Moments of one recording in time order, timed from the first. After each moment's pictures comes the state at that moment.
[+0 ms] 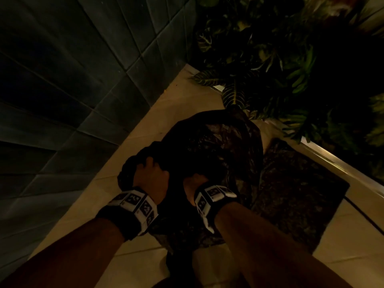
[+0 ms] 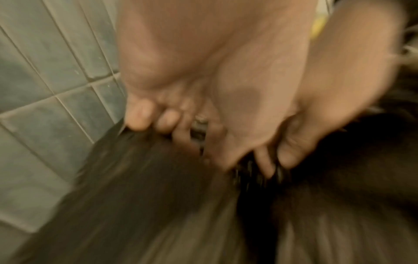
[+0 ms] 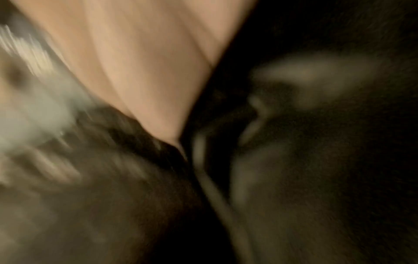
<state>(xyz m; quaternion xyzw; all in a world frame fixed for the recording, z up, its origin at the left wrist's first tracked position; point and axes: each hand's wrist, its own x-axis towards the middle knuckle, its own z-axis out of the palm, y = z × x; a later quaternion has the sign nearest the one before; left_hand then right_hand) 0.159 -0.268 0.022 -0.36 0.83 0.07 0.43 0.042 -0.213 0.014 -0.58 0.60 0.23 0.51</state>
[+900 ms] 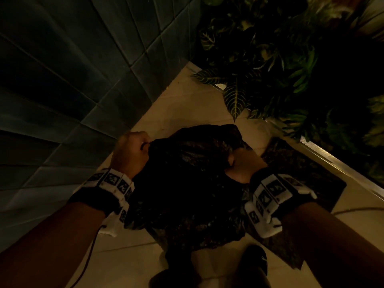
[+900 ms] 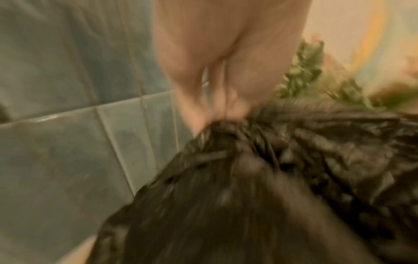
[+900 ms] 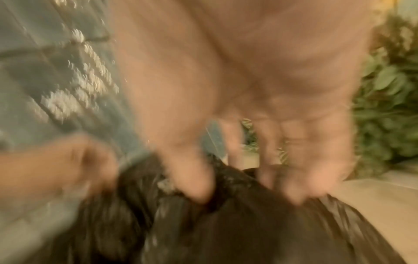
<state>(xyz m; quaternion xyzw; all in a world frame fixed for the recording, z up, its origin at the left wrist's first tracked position) 0.195 -0.328 0.019 -0.56 0.78 0.27 -0.02 -0.059 -0.188 0.036 -0.42 0.77 0.07 0.47</state>
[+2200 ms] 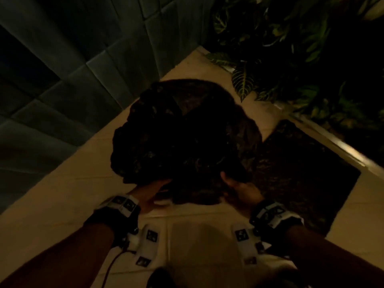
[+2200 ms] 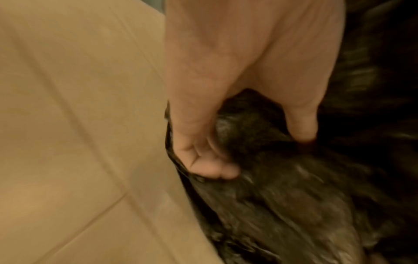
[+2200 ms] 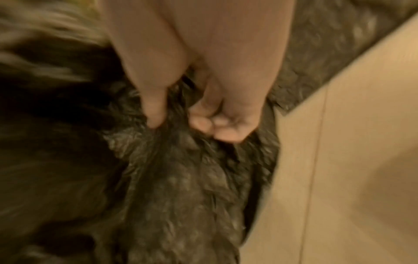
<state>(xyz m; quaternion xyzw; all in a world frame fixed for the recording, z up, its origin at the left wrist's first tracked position) 0.257 -0.118 -0.076 -0.64 0.23 0.74 0.01 0.034 -0.015 -0.097 0.09 0.64 -0.43 0.63</state>
